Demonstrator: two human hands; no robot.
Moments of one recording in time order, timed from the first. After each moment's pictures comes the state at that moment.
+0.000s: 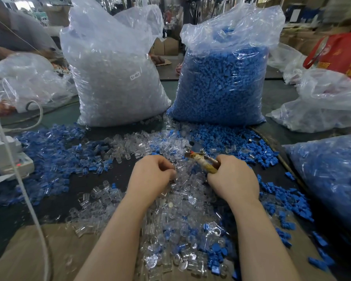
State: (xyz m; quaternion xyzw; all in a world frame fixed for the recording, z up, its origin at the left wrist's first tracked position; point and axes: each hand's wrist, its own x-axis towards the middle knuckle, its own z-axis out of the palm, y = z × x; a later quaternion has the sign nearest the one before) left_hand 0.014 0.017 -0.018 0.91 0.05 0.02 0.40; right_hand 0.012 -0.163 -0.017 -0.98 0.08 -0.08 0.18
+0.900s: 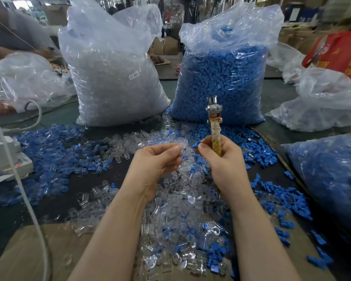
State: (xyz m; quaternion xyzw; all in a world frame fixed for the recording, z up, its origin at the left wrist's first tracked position) left_hand 0.006 0.010 0.011 0.60 0.07 -0.05 0.79; right_hand 0.008 -0.147 -0.006 -0.72 -0.03 -0.14 0.68
